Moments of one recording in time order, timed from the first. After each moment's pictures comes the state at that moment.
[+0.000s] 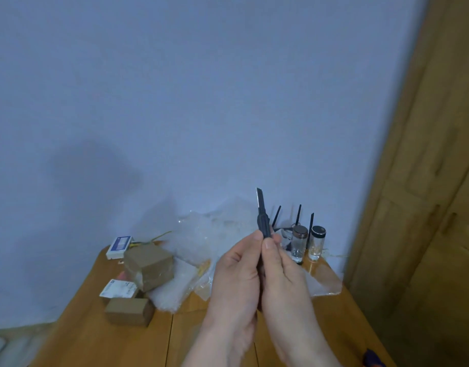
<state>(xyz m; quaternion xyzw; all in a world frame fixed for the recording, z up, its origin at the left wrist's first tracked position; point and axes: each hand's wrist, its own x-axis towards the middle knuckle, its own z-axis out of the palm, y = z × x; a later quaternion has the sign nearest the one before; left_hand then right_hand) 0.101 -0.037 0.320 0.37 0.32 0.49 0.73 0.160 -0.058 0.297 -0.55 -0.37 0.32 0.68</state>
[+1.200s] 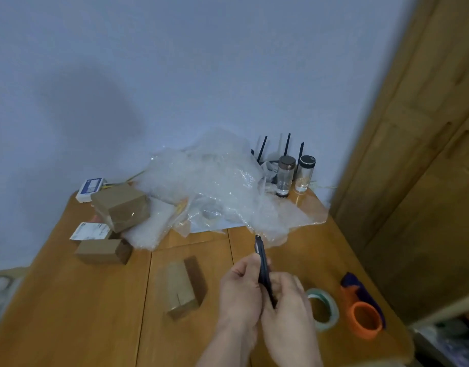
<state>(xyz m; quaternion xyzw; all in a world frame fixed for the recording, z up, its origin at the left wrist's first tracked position) 0.168 -0.047 0.125 0.31 0.54 0.34 0.70 0.227 -0.103 0.100 -0.79 -0.38 0.24 0.42</state>
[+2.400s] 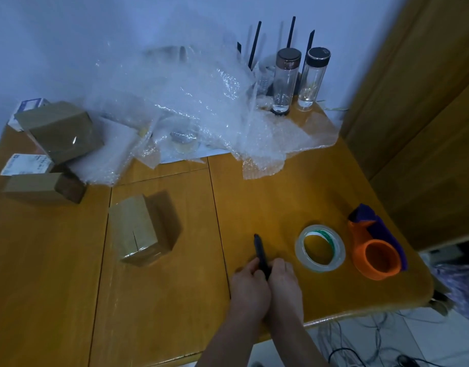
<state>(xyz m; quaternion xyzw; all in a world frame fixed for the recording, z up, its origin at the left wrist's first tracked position) 0.210 -0.068 -0.120 0.45 0.67 0.08 0.59 0.264 -0.109 -0.165 -0.87 -0.40 0.22 0.19</state>
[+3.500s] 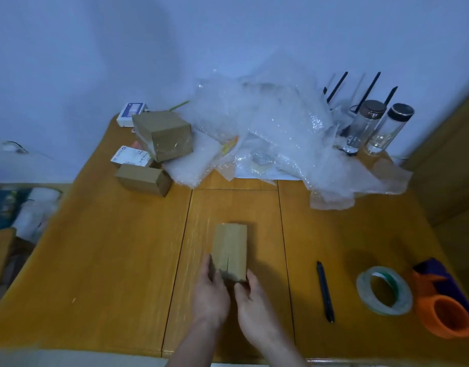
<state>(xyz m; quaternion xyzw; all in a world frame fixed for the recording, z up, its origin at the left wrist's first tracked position) 0.017 -0.019 -0.074 0.37 0.74 0.26 0.50 0.107 -0.051 -0.078 -0.72 -0.34 0.55 0.24</state>
